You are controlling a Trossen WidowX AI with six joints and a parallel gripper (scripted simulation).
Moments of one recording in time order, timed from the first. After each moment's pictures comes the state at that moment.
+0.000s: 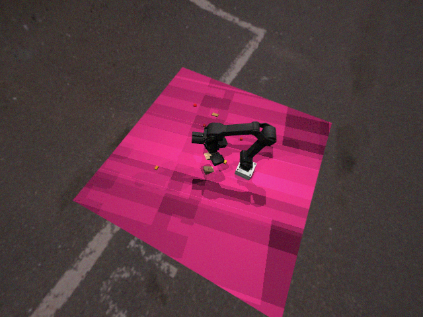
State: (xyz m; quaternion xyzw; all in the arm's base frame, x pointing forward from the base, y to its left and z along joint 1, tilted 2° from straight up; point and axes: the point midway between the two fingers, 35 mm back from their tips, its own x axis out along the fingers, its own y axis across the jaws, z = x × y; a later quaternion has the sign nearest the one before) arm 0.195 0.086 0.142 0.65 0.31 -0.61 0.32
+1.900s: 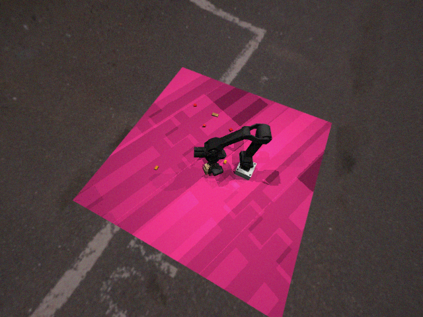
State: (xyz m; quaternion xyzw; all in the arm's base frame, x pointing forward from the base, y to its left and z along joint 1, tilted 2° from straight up) arm 0.188 0.106 0.042 0.65 0.31 -0.61 0.32
